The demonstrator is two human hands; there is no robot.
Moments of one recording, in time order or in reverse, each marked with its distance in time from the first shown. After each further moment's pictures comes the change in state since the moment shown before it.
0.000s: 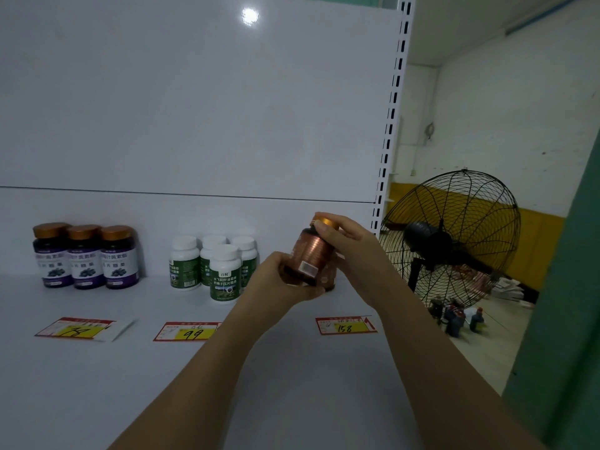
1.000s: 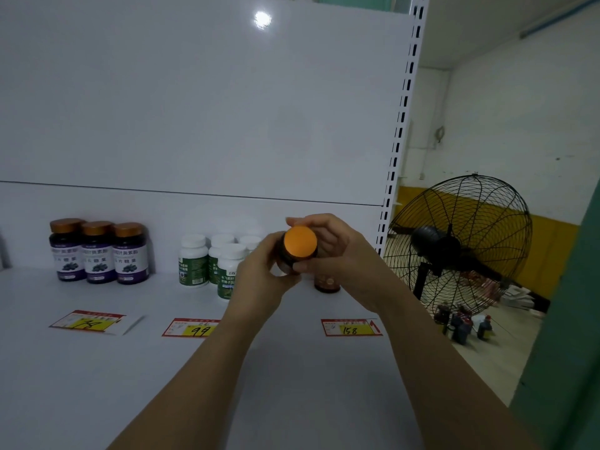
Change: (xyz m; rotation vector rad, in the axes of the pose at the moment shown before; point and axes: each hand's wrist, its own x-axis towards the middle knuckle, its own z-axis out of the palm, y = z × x) left_hand 0.007 -0.017 -0.013 -0.015 0.224 0.281; right_hand -0.008 -0.008 0.012 -0.084 -0.366 -0.155
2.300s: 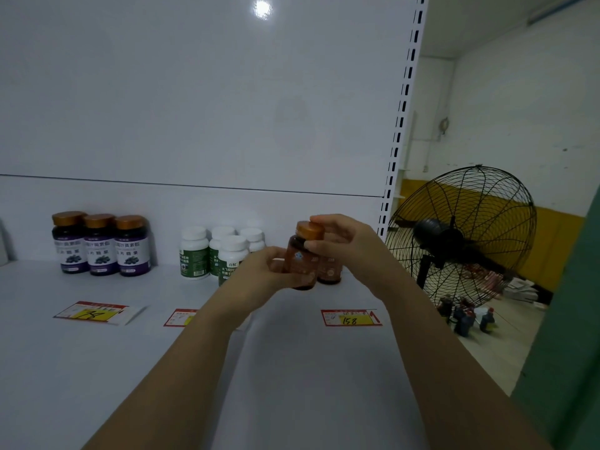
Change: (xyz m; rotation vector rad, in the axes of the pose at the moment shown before) left_hand -0.006 0.017 -0.015 -0.111 -0.320 -0.385; right_hand 0.000 0.003 -0.010 -0.251 0.223 0.207
